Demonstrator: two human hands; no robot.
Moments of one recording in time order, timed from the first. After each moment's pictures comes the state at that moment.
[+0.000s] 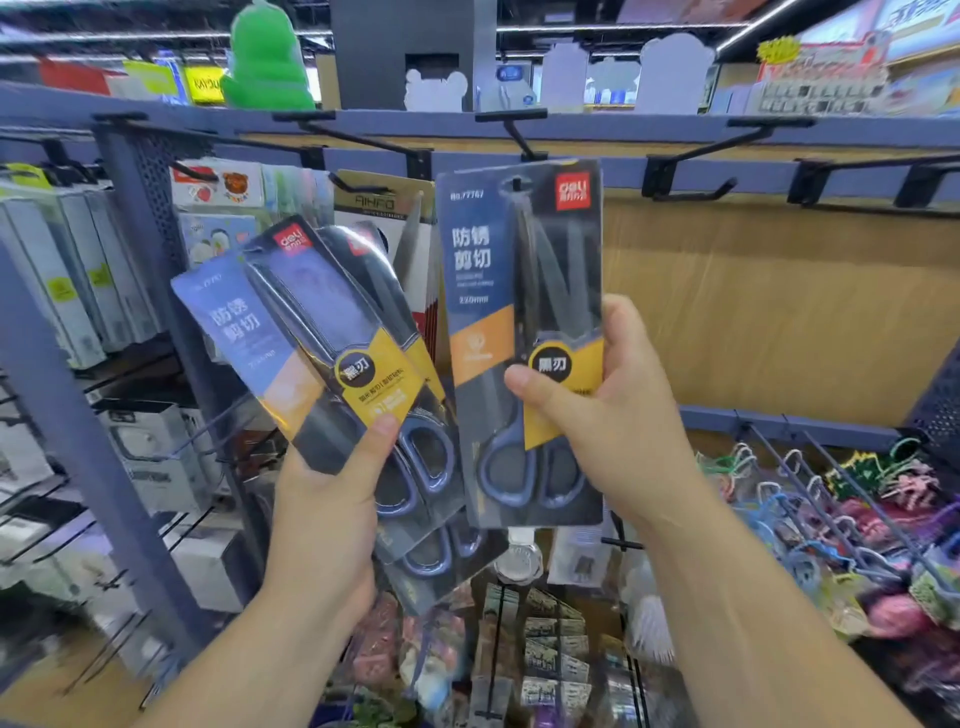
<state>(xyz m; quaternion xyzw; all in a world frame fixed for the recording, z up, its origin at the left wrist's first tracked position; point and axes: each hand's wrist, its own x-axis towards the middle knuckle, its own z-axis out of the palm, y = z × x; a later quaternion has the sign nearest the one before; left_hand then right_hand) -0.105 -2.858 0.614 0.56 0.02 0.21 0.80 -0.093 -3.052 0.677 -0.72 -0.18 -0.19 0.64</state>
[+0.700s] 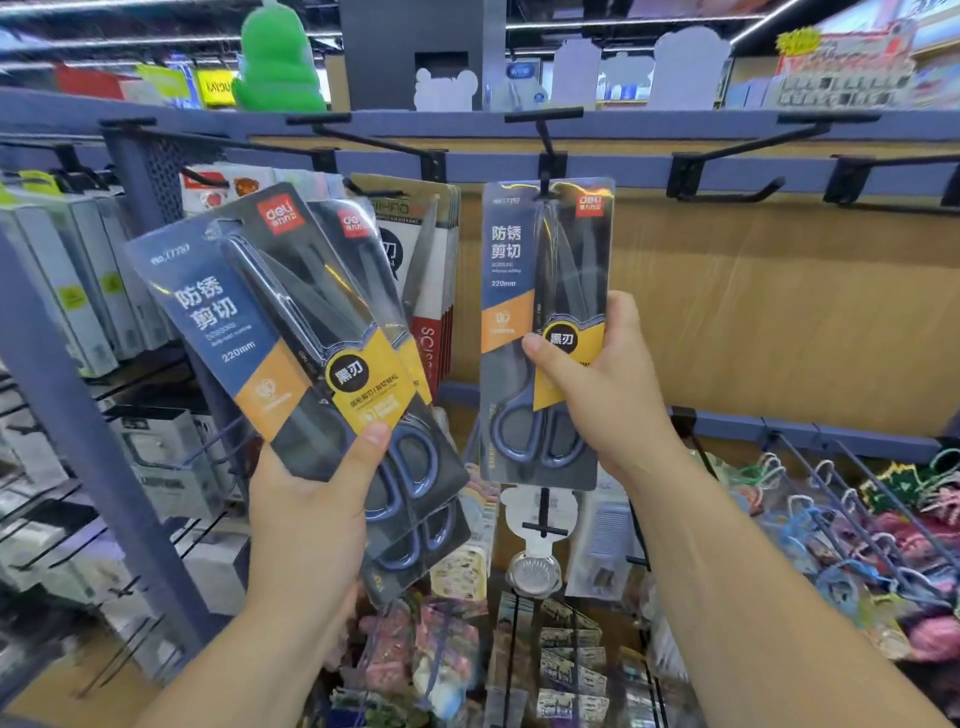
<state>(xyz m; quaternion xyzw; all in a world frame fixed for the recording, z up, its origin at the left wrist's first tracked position) -0.095 -2.837 0.614 0.62 0.06 0.28 0.73 -0.023 -3.045 0.667 -0.74 -0.11 -0.24 0.62</state>
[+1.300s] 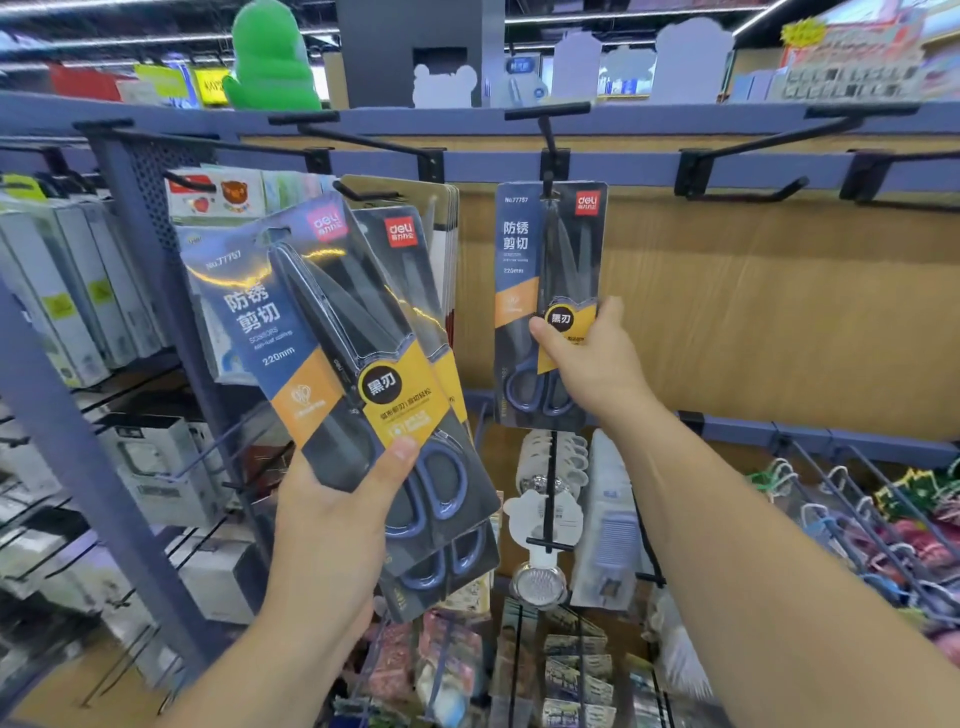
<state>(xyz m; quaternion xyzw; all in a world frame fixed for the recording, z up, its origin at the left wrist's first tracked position) -0.088 -2.847 0.616 0.64 0.02 0.21 0.74 0.055 -3.057 0.661 -0.82 -0.01 -0.21 0.54</state>
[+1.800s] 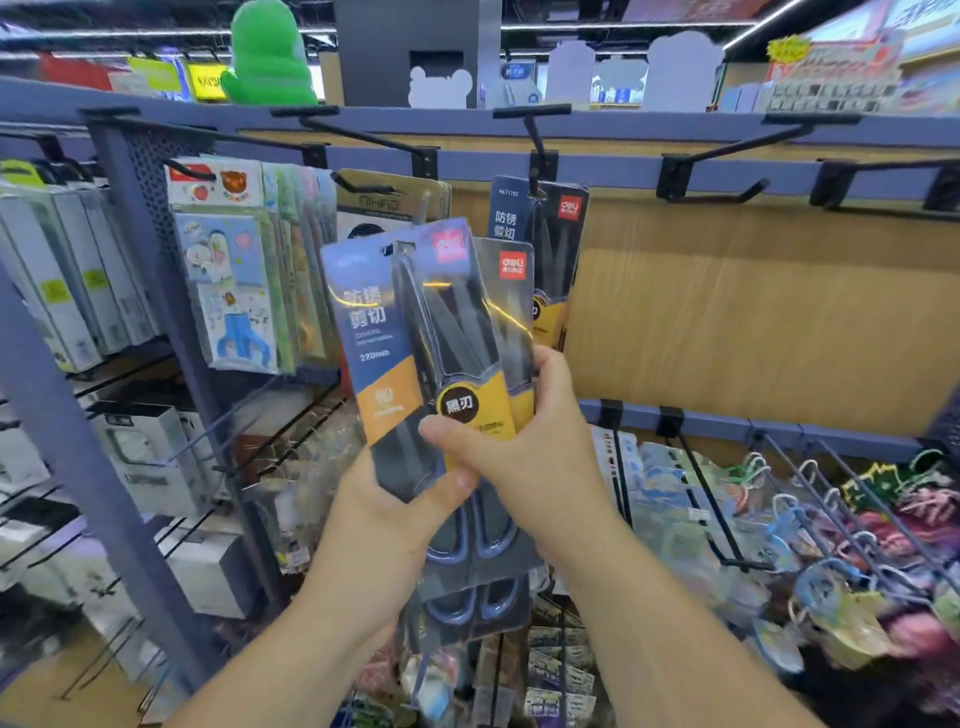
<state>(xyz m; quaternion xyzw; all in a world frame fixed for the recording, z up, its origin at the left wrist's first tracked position) -0.107 -2.870 0.613 0.66 -0.05 0.10 0.75 -0.077 -3.005 0.647 -0.72 -0.13 -0.12 0.67</state>
